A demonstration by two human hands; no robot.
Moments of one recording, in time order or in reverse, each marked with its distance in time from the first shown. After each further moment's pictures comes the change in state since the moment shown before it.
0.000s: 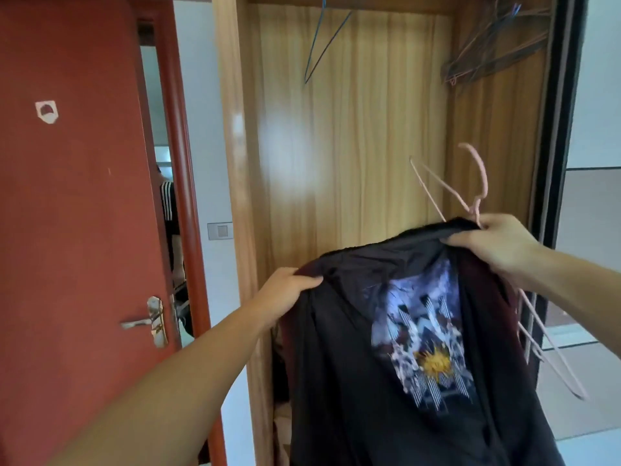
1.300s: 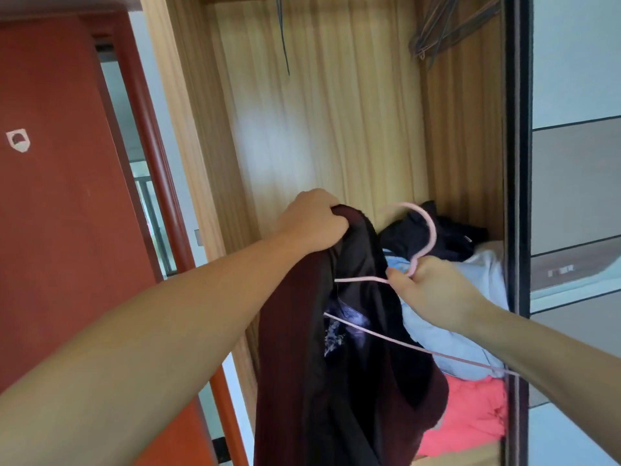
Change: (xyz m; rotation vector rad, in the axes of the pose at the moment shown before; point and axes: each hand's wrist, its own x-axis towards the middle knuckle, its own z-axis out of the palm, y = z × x) left_hand 0.028 0.107 0.072 0.800 0.190 0.394; right_hand -0.063 0.045 0.028 -0.382 -0.129 -0.176
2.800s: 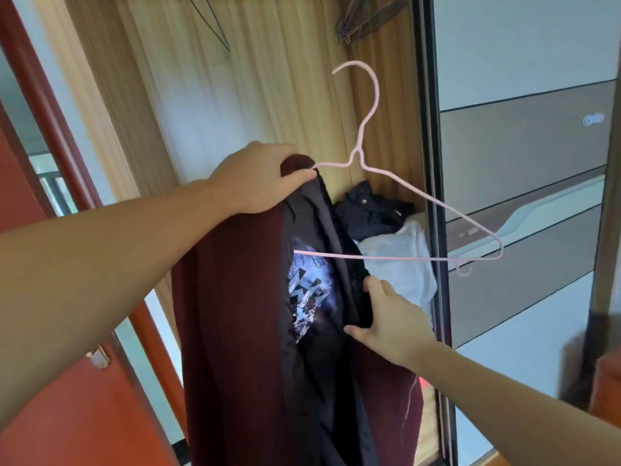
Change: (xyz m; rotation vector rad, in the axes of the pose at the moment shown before) left_hand -0.001 0.028 -0.029 0.199 0.058 0.477; right_hand -0.058 0.090 0.057 -0.332 0.031 0.017
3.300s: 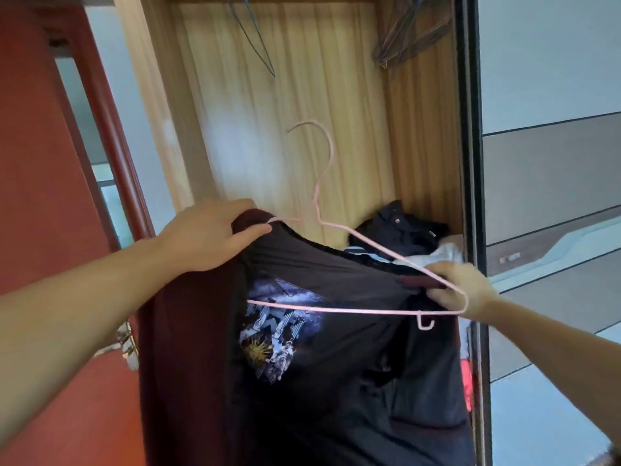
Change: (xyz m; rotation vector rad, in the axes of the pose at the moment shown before) left_hand -0.095 -0.091 -0.038 0.114 -0.035 -0.058; right_hand 0.068 0.037 -0.058 0.084 -0.013 -0.114
